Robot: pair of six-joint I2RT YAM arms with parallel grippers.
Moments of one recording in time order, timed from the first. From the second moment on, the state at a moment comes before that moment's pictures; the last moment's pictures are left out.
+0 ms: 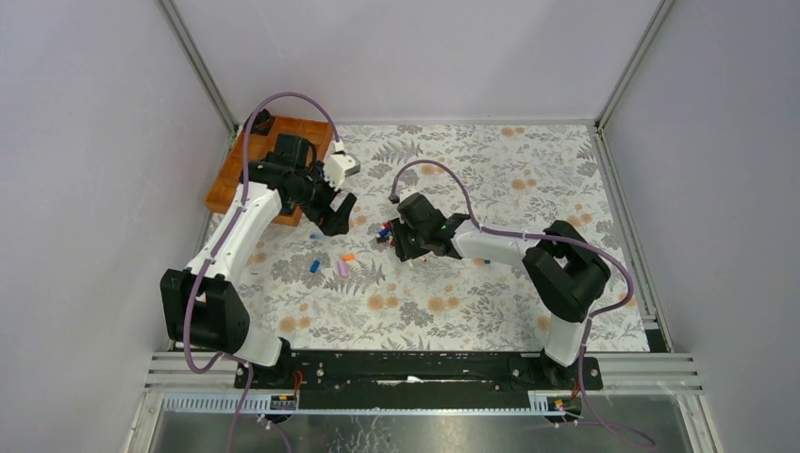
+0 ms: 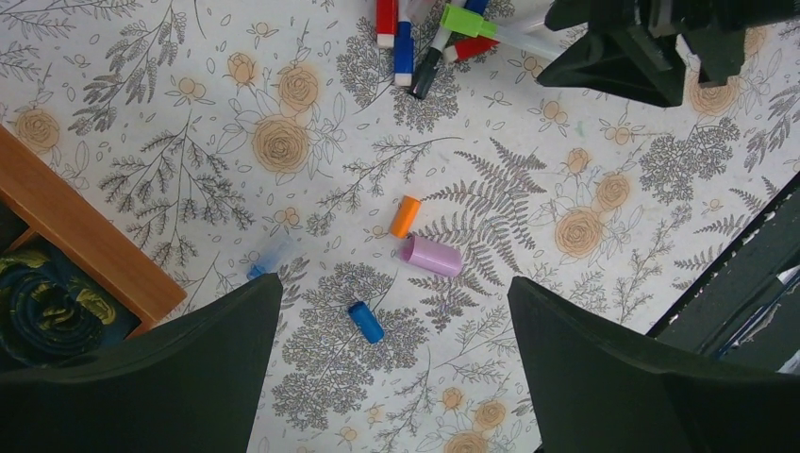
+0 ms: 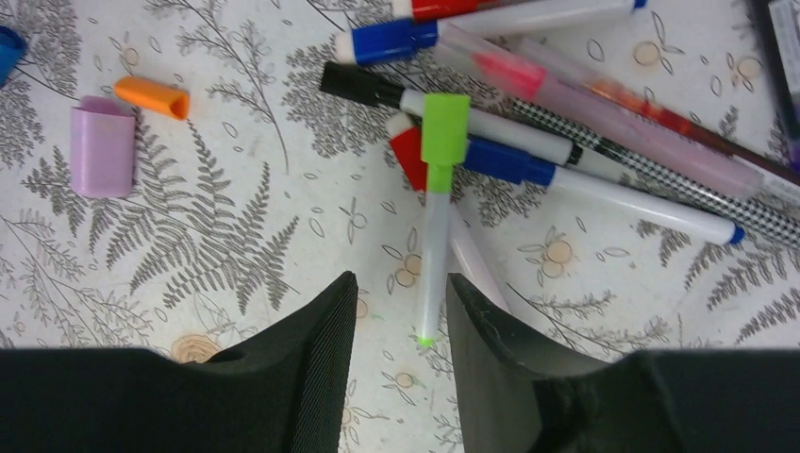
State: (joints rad) left arm -0.18 1.48 1.33 -0.93 0.50 0.55; right arm 0.83 1.82 1.14 -0.21 0.03 0.35
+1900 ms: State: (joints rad) left arm -0.20 1.41 1.20 -1.03 0.73 0.82; right arm 0.85 1.63 1.10 -0.18 -0.32 0.36
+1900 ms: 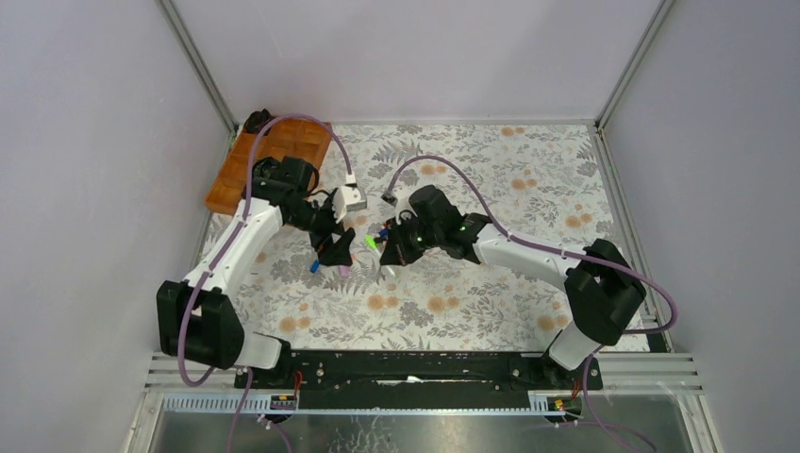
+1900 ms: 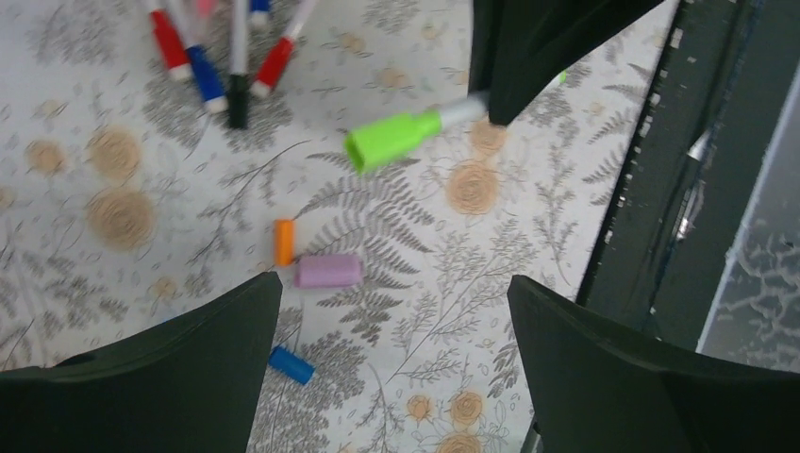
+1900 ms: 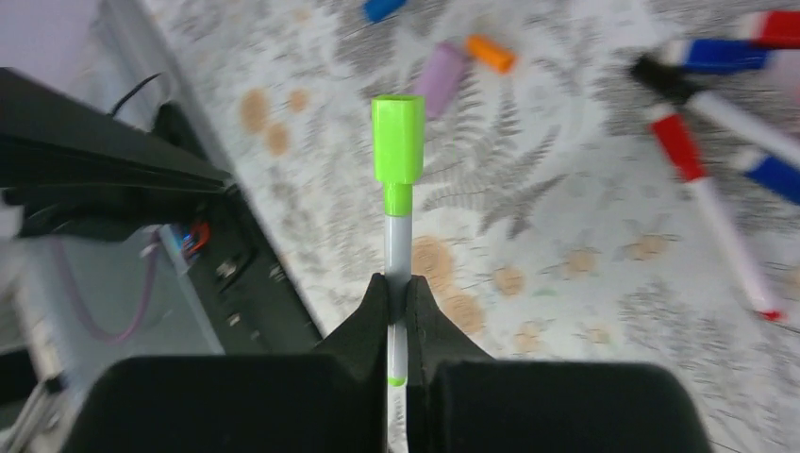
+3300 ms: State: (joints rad) left arm -0.51 1.23 1.00 -1.07 0.75 1.02; right arm 0.84 1.79 1.16 -0.08 -1.10 0.61
